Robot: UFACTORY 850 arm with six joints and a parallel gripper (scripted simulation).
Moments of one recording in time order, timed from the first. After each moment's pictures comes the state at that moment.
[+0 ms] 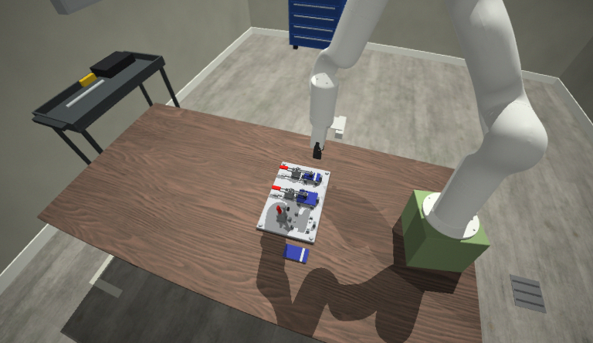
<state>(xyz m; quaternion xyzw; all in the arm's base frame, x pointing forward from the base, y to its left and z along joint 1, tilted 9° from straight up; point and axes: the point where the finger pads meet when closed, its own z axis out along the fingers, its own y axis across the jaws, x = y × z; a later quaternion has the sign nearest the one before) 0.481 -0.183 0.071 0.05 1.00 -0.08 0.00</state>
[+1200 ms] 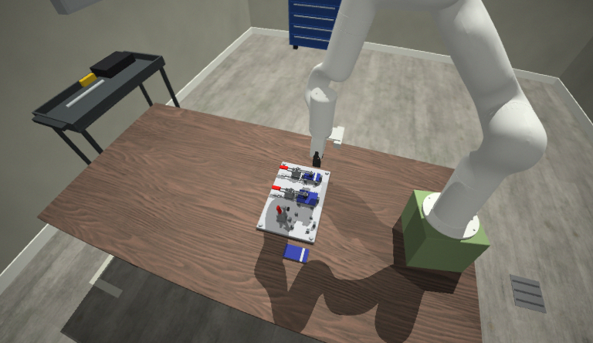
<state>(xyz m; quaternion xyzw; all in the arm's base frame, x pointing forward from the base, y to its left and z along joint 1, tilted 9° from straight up) 0.480 -0.191 0.021 0.05 1.00 -0.08 0.00</state>
